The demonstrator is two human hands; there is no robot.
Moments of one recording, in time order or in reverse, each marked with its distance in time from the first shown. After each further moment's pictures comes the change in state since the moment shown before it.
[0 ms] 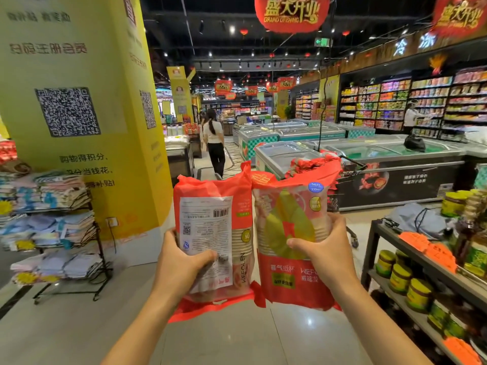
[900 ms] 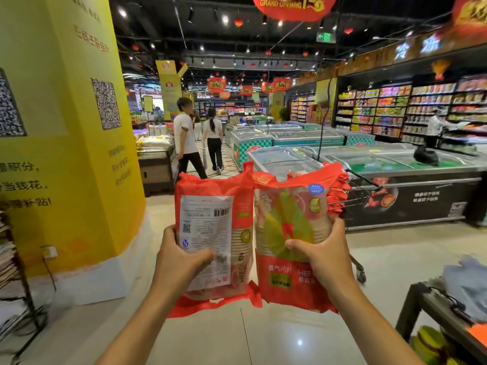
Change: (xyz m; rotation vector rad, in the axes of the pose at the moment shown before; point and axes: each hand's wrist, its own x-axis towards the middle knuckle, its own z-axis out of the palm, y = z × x) left_hand 0.417 -0.048 0.236 -0.004 -0.007 -0.010; right_hand 0.444 0.100 0.129 0.005 0.030 -0.011
